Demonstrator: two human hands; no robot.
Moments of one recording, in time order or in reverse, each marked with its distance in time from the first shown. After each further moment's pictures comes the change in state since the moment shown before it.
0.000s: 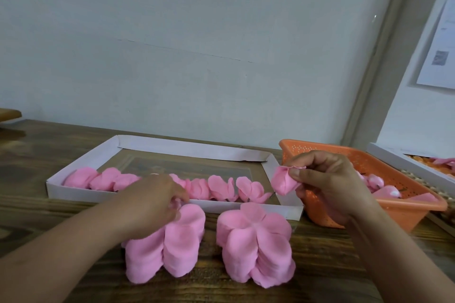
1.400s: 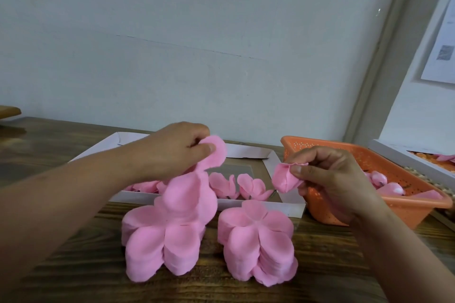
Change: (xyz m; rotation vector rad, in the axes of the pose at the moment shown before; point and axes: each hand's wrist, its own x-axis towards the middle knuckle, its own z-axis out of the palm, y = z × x) left_hand 0.034 0.031 -0.049 -0.186 0.145 0.074; right_hand -0.003 -0.003 0.002 0.024 -0.021 -0.007
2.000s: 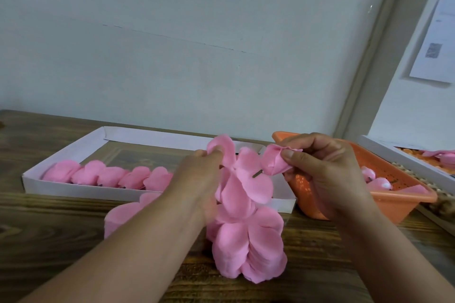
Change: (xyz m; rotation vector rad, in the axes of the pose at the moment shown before) left_hand 0.007 0.043 0.081 -1.228 0.236 -0.705; right_hand -0.004 -0.007 0.011 0.007 0.033 -0.179
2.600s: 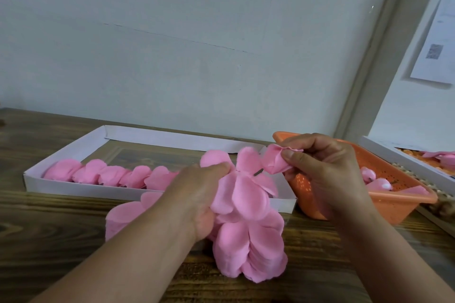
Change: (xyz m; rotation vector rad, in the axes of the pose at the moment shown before) left_hand -0.012 -0.008 -0.006 -0.156 -0.061 -0.134; right_hand 0.000 0.003 0.000 -0.047 0.063 -0.011
